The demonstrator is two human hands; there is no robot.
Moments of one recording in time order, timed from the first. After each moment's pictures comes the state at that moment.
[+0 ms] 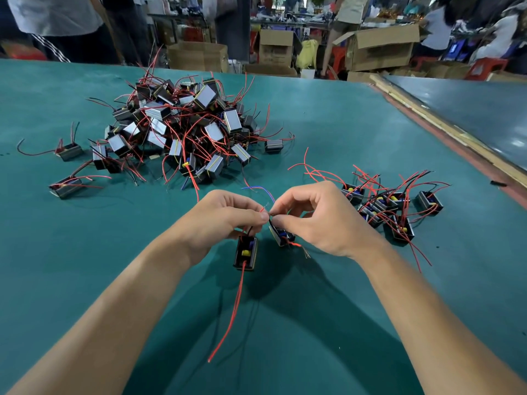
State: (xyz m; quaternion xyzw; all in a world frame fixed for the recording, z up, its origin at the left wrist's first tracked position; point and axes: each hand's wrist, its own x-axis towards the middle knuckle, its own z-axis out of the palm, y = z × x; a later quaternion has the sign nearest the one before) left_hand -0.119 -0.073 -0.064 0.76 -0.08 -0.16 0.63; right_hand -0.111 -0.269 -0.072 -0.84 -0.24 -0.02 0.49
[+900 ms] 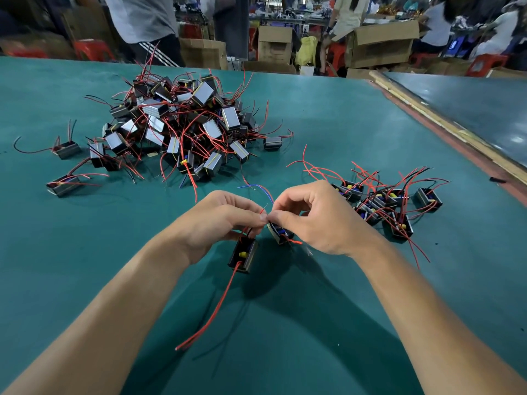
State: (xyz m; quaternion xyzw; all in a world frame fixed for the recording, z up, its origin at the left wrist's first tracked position) left_hand -0.120 -0.073 -0.063 0.75 -0.08 -0.21 0.63; right_hand -0.114 -0.267 -0.069 -0.85 -0.25 -0.01 0.47
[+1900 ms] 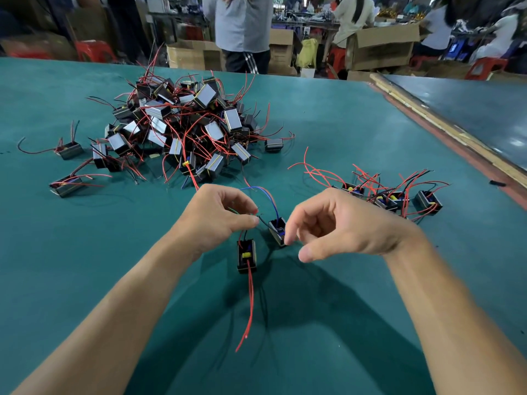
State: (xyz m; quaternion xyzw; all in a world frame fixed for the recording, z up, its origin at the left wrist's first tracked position) left_hand -0.114 -0.071 -0.074 0.83 -0.05 -0.02 0.56; right_hand -0.118 -0.298 -0.052 -0.74 -0.33 0.25 0.53
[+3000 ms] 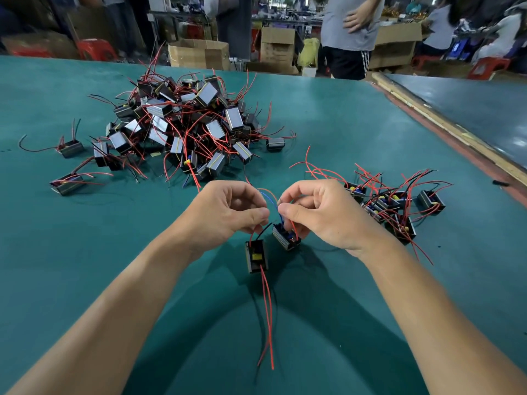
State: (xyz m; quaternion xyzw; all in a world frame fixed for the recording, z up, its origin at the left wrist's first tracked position) left_hand -0.116 -0.072 -0.073 0.76 -0.14 -0.06 0.63; right_hand -0.110 -0.272 -0.070 -0.80 -0.17 0.07 0.57
